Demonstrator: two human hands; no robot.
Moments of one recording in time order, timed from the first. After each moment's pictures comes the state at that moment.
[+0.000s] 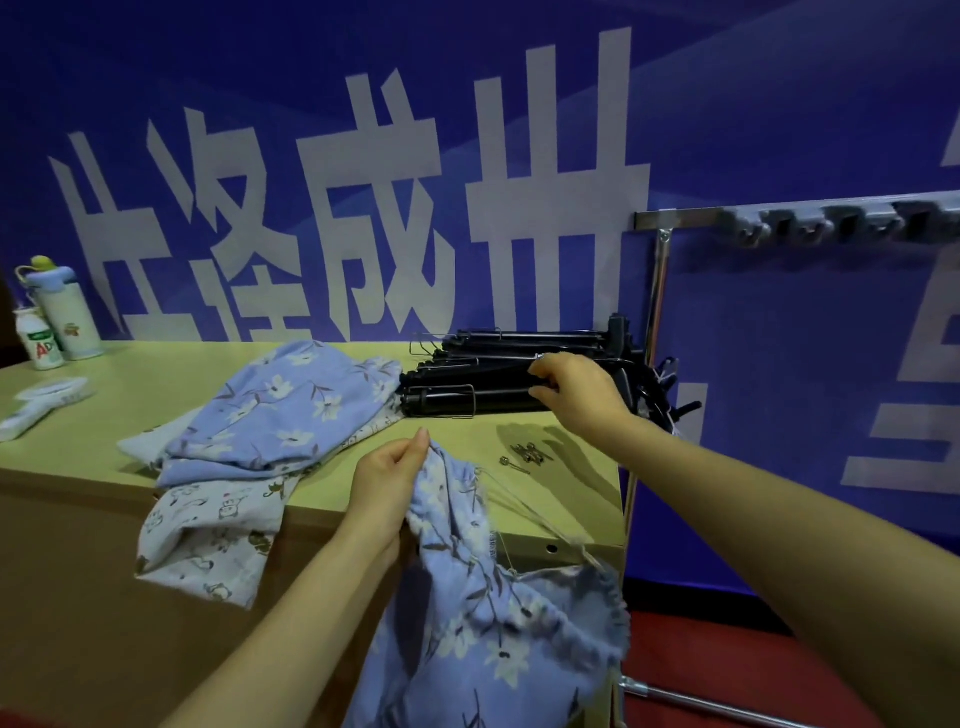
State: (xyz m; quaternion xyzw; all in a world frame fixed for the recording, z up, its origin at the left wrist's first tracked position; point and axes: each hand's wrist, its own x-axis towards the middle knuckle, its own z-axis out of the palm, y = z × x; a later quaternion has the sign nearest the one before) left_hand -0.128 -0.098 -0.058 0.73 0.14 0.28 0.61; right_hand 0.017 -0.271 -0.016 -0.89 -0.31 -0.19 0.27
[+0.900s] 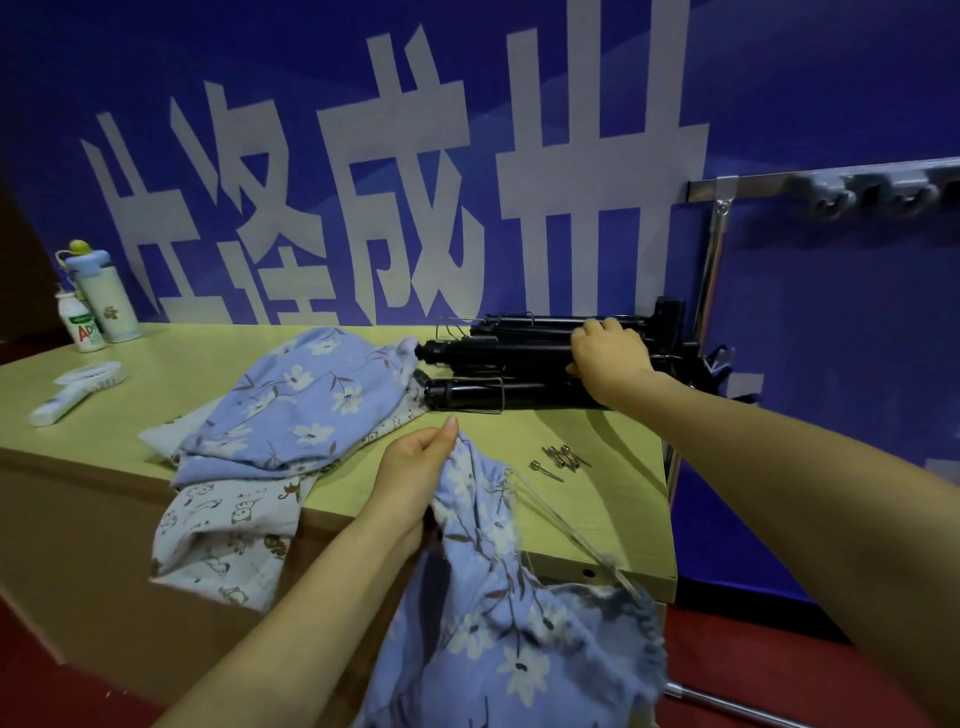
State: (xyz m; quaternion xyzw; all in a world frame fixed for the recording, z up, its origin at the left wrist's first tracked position) left_hand -0.104 -0.090 -0.053 0.72 0.16 0.22 0.64; right_hand 0.085 -0.242 -0.006 -0.94 -0.28 -0.21 -0.01
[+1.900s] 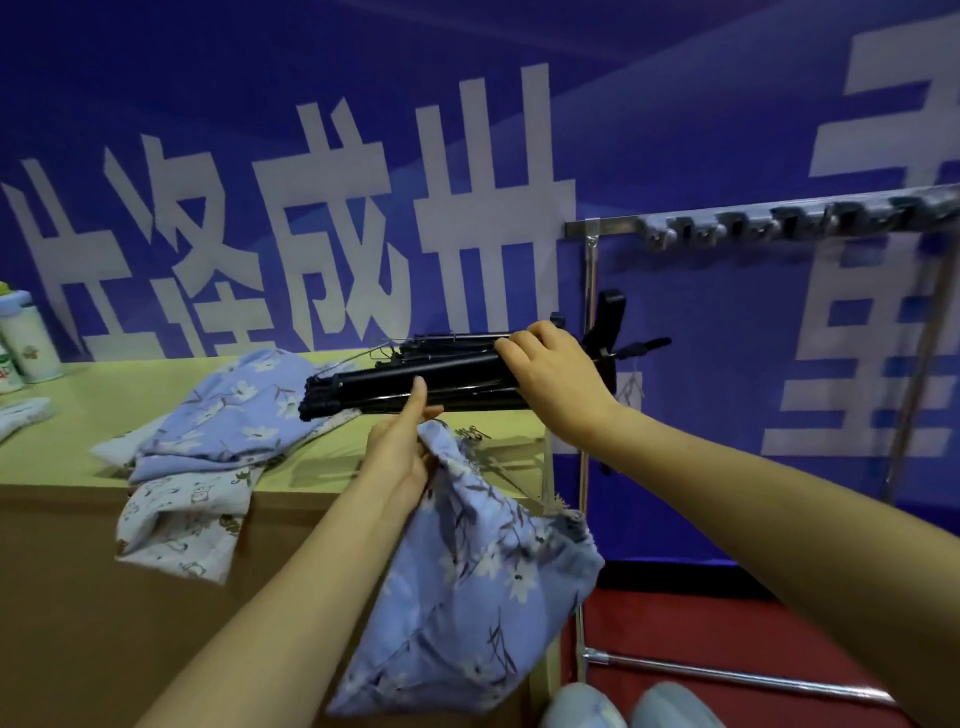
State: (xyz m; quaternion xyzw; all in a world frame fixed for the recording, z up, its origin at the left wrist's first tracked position) left_hand -0.123 -0.179 -0.024 0.53 0.19 0.20 0.80; right_hand -0.035 -0.339 -0.003 -0.78 -0.39 -0.49 0.03
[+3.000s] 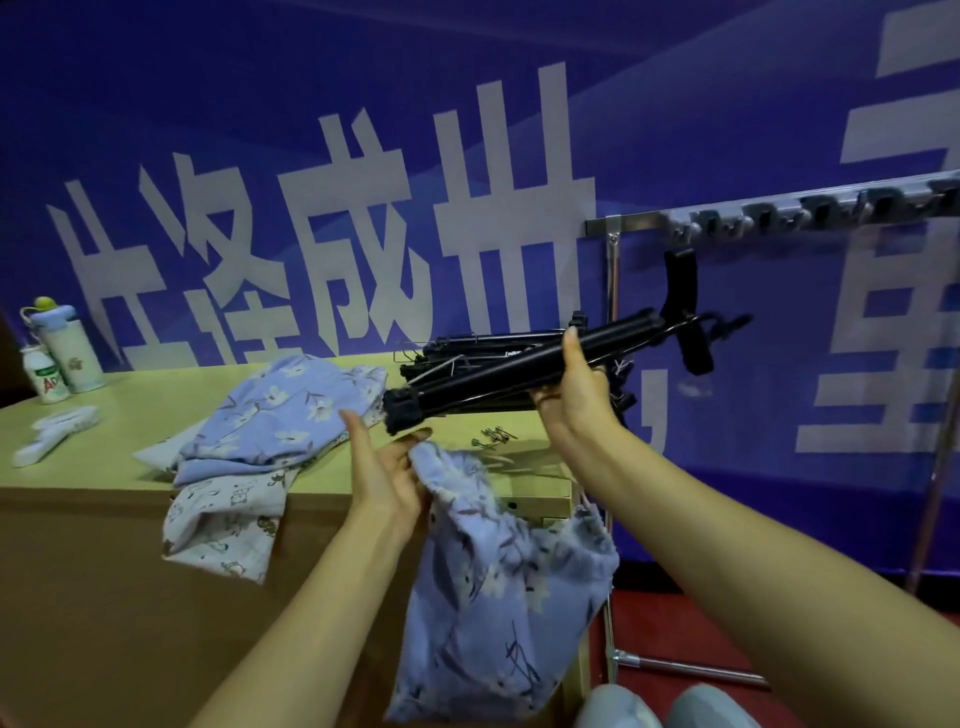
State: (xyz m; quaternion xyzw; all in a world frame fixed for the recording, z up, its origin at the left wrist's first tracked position) left_hand -0.144 -0.139 -0.048 0.46 0.17 0.19 0.85; right_hand -0.076 -0.303 0.008 -0.33 -0.01 0.05 0.94
